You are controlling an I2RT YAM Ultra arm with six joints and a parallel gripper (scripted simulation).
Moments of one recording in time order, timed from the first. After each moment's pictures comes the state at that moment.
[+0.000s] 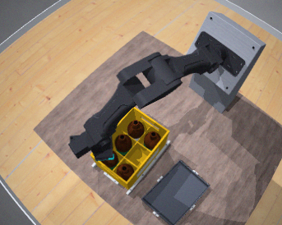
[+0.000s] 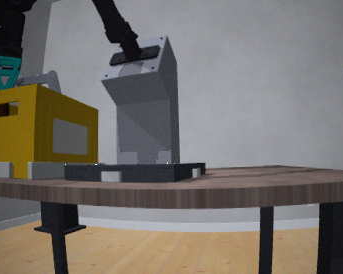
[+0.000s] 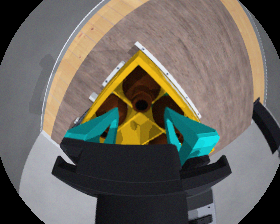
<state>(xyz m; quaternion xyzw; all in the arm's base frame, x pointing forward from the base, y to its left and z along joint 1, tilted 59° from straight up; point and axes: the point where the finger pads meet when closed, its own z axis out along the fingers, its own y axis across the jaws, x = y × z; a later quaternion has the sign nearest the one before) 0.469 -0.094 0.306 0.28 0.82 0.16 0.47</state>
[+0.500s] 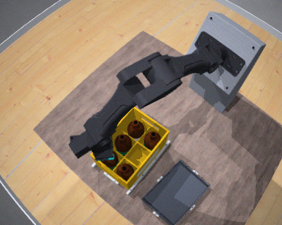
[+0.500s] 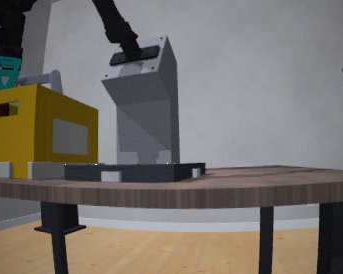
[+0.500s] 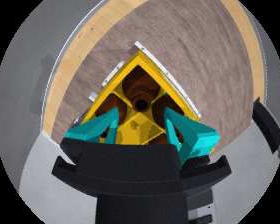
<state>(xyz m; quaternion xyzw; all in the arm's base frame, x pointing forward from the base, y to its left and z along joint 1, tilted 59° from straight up) 0.469 -0.094 0.305 0.28 0.82 0.16 0.47</state>
